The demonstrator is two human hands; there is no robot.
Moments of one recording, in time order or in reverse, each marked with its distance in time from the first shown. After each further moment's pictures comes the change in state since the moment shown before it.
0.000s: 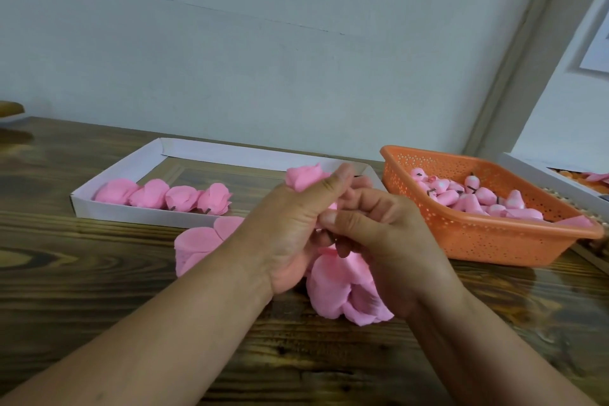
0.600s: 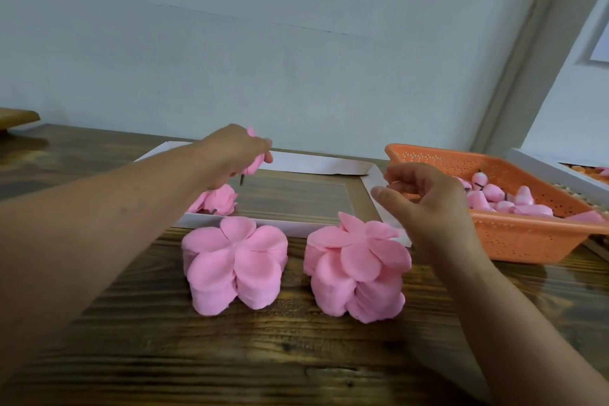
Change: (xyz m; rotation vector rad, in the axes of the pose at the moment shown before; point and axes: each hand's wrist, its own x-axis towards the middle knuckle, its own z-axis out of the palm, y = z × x) left_hand 0.083 0.042 -0.091 0.973 0.353 -0.146; right_hand 0.025 0.013 -0.056 -0.711 0.440 -0.095
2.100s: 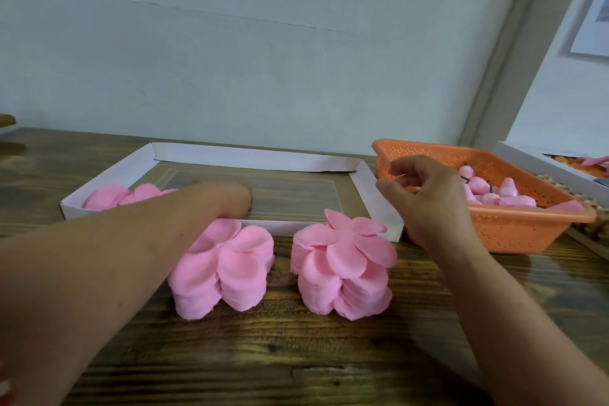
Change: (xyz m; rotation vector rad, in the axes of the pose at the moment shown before) left_hand 0.040 -0.054 0.045 1.030 -0.346 0.050; right_hand 0.012 0.018 -0.009 -0.077 0.100 -0.001
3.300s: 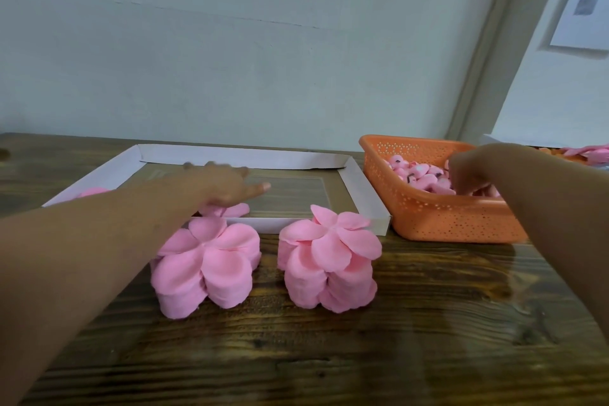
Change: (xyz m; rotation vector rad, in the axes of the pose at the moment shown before) left_hand -0.018 0.013 -0.024 -0.109 0.111 -0.043; right_hand 0.124 0.069 -0.060 -1.373 -0.901 0.318
